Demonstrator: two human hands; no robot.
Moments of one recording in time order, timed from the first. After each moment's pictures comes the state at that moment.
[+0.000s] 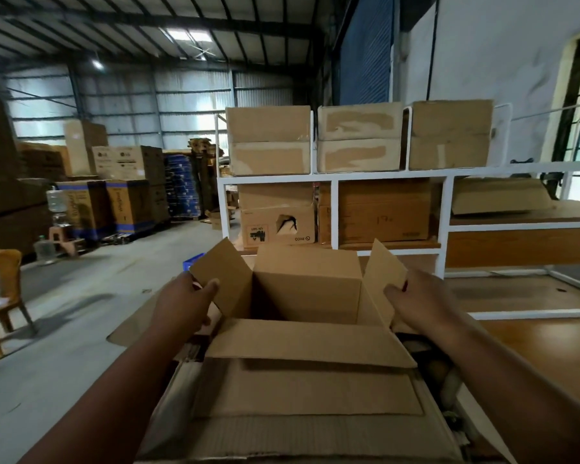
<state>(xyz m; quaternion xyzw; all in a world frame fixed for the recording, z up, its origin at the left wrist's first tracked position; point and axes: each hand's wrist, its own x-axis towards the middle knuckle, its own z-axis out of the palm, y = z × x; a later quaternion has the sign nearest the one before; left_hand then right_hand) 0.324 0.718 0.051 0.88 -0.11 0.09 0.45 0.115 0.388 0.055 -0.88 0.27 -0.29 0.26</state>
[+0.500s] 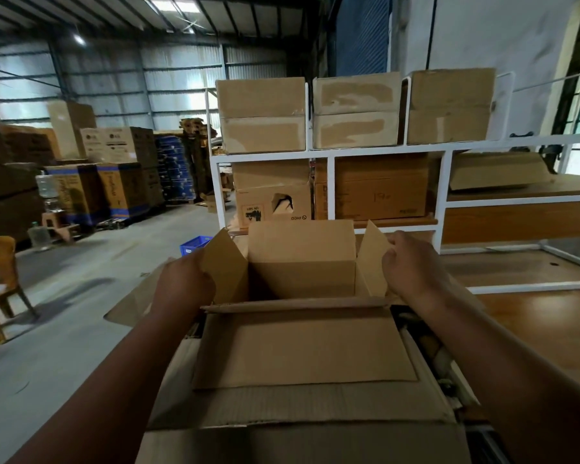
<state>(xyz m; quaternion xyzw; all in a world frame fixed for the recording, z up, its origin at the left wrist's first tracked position) 0.321 0.717 0.051 0.92 -0.19 0.20 0.29 0.139 0.383 0.047 -0.88 0.28 -0.36 0.15</state>
